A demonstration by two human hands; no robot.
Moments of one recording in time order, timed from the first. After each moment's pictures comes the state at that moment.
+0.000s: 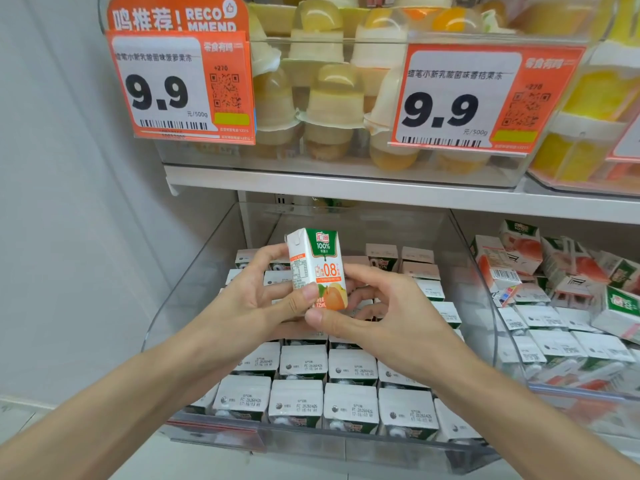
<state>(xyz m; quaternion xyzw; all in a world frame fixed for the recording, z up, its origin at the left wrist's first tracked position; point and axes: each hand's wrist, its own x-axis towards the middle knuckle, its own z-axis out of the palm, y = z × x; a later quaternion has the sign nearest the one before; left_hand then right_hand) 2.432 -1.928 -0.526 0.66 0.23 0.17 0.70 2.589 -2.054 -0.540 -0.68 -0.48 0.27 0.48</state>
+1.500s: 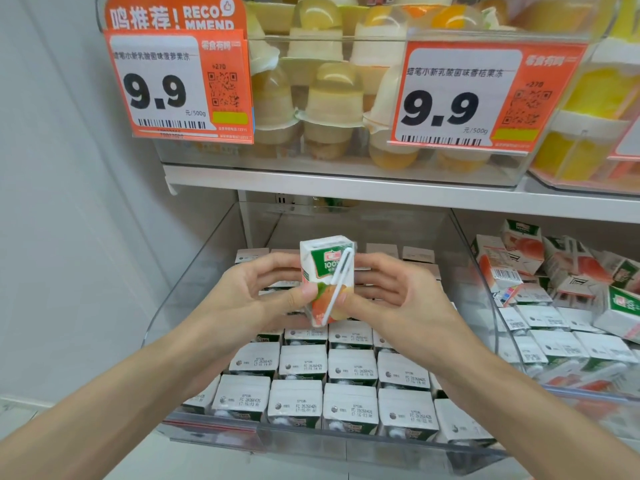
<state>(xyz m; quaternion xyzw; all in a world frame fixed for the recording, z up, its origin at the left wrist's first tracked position) 2.434 -1.918 -0.533 0.67 0.25 0.19 0.67 2.598 -2.055 -0.536 -0.67 -0.41 0.30 0.54</state>
